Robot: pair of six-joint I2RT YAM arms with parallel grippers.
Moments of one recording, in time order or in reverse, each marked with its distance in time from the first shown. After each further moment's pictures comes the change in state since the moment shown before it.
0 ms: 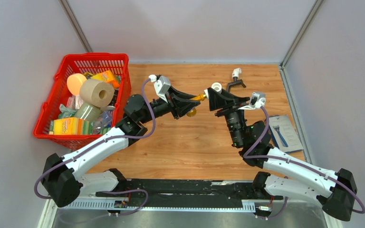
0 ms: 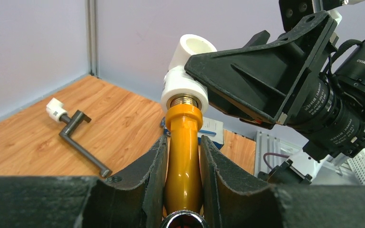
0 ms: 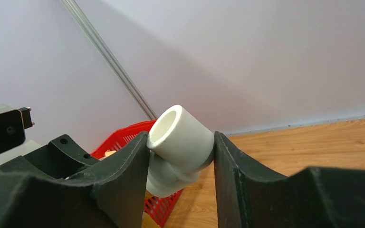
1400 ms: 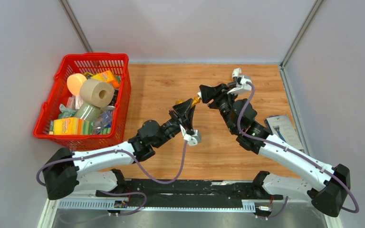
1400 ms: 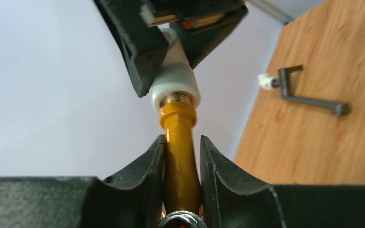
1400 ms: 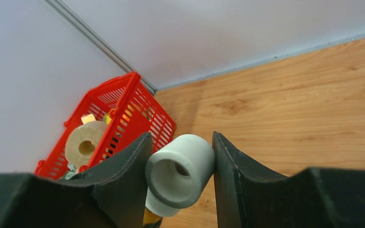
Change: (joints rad) left arm -0.275 -0.009 -0.198 0.084 -0.520 1.414; right arm -0.120 0.137 0.244 -0.503 -0.106 0.299
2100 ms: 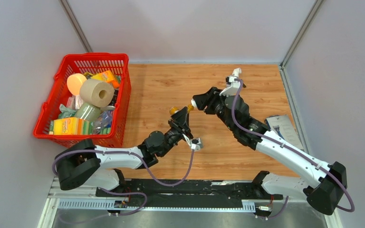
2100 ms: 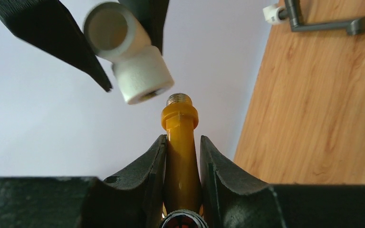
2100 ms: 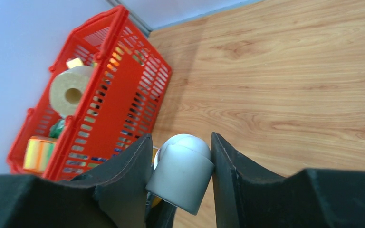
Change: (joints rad) left arm -0.063 0.189 -0.206 0.380 -0.256 0.342; right arm -0.056 0.066 0.049 -0.245 -0.192 0.084
